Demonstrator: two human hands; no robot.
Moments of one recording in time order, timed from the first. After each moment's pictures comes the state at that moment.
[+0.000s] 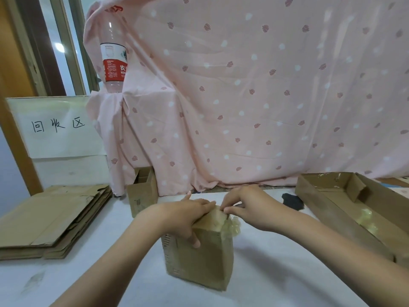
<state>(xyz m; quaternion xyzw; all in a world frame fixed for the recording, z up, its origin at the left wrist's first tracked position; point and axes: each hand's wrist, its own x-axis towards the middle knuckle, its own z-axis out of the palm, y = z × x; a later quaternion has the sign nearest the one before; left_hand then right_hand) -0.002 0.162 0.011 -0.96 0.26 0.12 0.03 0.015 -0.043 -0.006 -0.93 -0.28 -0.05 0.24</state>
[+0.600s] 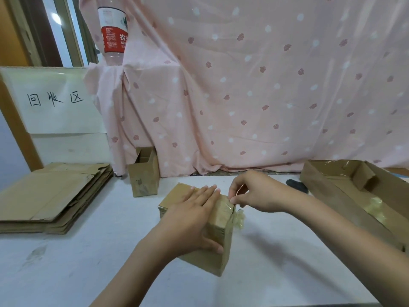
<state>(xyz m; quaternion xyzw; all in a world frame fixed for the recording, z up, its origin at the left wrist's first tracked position) -0.018 0.164 -0.066 -0.96 0.26 -0.11 -0.02 0.021 -0.040 -0.003 -0.94 -0.24 0.05 0.25</state>
